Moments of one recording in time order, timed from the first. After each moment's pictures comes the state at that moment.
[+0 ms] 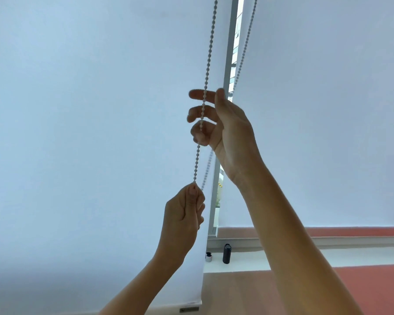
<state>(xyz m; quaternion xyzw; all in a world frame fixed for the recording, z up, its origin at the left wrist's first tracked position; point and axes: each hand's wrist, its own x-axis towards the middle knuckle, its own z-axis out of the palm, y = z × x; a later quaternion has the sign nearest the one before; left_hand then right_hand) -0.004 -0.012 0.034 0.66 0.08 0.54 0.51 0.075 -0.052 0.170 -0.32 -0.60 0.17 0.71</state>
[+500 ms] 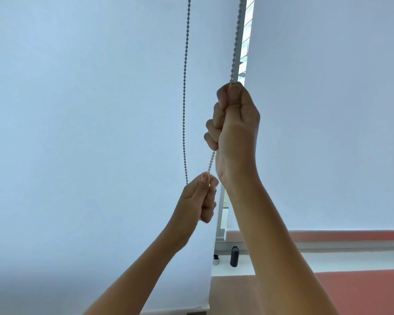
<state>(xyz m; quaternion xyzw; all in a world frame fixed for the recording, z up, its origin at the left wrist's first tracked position) 0.012 0.026 0.048 0.69 0.02 0.43 0.59 0.057 -0.036 0.167 -0.29 -0.51 0.11 0.80</state>
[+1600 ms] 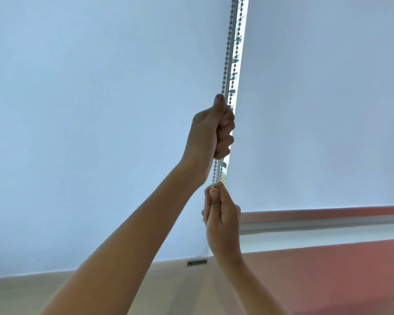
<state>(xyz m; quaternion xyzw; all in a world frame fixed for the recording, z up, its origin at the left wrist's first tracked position) 0.011 -0.002 0.140 0.66 -0.05 0.42 0.63 0.062 -0.037 -0.004 -0.50 -0.49 -0.05 0.71</state>
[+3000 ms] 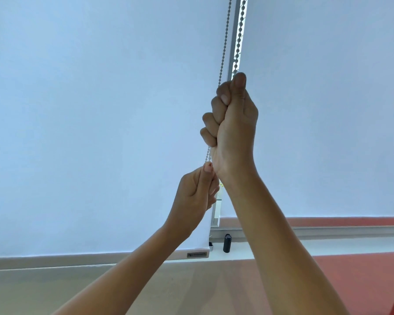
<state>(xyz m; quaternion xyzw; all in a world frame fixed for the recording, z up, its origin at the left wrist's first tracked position) -0.013 -0.019 0.060 0.69 -0.03 0.49 0.53 0.032 -0.063 0.166 -0.25 -0.51 0.17 0.81</state>
